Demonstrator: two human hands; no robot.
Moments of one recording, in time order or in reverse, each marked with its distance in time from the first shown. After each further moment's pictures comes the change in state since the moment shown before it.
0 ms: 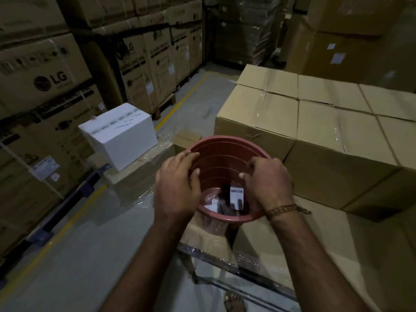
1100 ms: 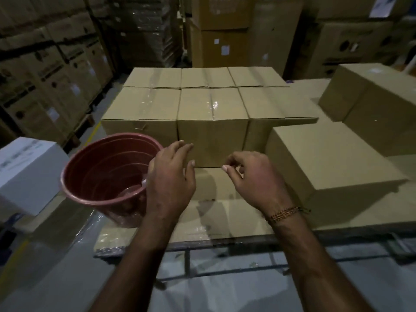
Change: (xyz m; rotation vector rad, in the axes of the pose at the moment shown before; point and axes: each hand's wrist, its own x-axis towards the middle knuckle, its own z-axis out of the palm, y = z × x) left_hand -0.101 0.197 0.057 -0.094 -0.154 0.456; right_hand -0.145 0.215 -0.107 0.203 0.208 -0.020
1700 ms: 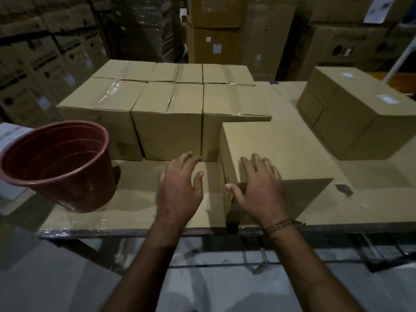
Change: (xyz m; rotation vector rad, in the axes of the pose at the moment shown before) left_hand -0.055 0.166 0.103 -0.060 -0.085 -0.104; right_hand -0.063 0.178 -0.064 -0.317 -0.129 0.142
